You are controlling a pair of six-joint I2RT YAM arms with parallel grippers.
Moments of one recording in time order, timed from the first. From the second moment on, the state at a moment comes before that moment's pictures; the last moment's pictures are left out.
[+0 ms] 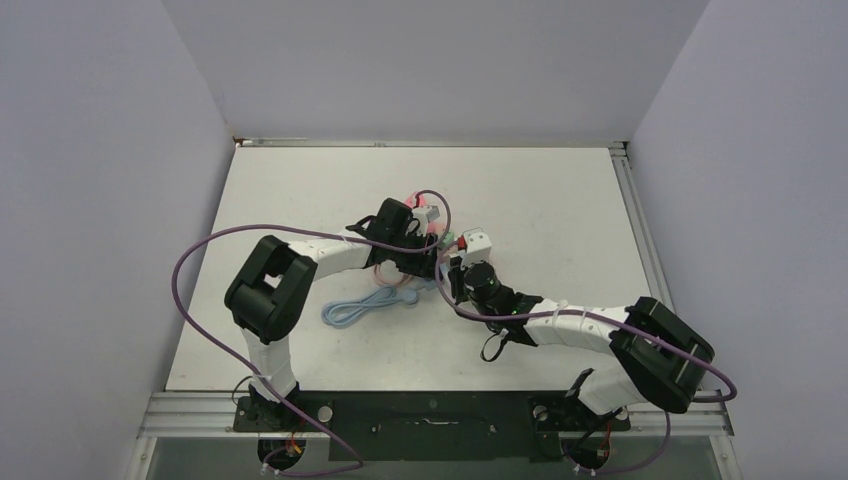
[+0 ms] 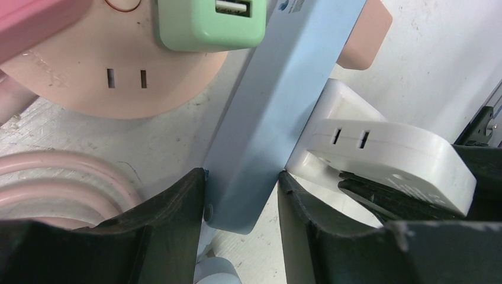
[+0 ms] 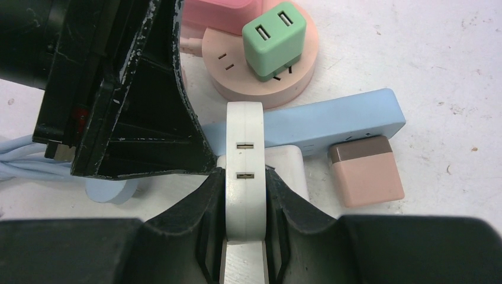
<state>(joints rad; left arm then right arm) -0.61 1.88 1.13 -0.14 0.45 -0.35 0.88 1.40 0.55 0.37 0.41 0.30</state>
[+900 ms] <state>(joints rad) -0.62 1.90 1.15 -0.16 0.47 -0.35 0.85 1.37 0.52 0.39 0.36 0.29</state>
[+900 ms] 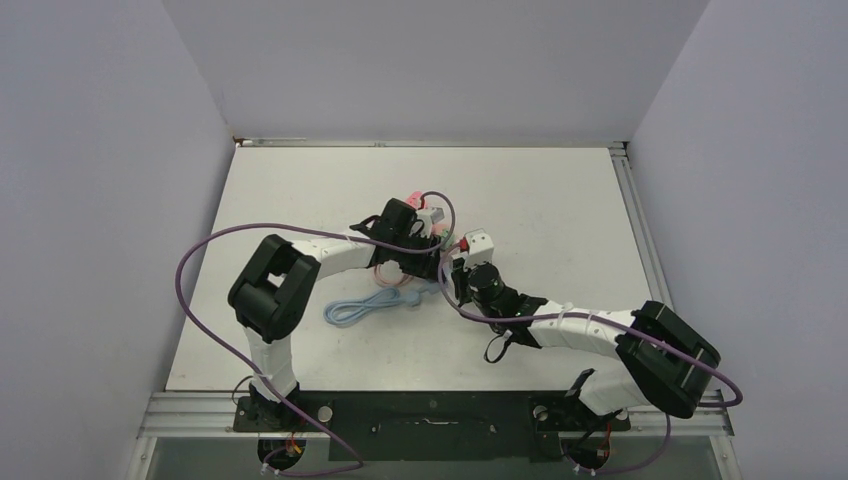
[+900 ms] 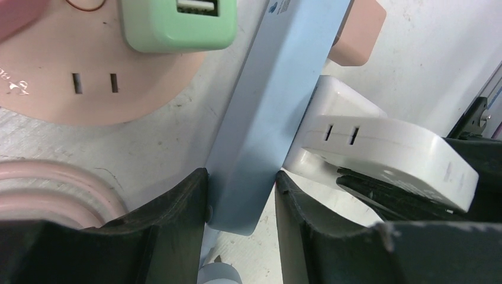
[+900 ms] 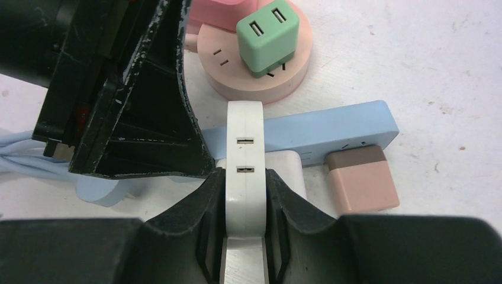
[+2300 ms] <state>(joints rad) -0.67 1.92 1.20 -0.21 0.46 -0.33 0.93 1.32 0.53 0.26 0.51 0.15</state>
